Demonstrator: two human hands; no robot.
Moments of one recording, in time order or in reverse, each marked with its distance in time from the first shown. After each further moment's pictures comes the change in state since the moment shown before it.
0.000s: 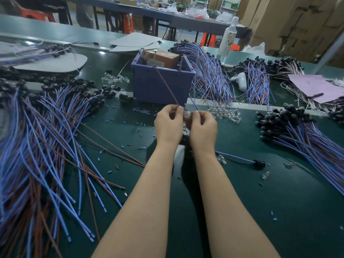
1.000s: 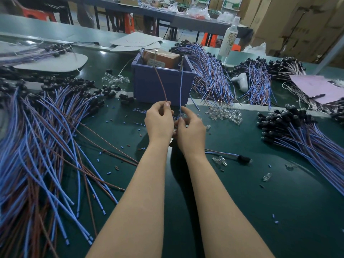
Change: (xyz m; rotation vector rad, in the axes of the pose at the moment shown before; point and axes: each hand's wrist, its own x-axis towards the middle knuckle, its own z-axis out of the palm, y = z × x) left_hand 0.017 -0.004 -0.011 0.022 0.110 -0.040; right_hand -0.011 -0.003 0.010 -0.279 -0.181 -0.140
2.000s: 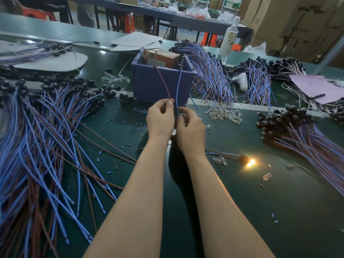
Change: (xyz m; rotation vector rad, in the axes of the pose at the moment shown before) left_hand -0.003 0.012 -0.004 -0.033 -0.106 -0.038; right_hand -0.001 -0.002 0.000 0.014 0.014 -0.037
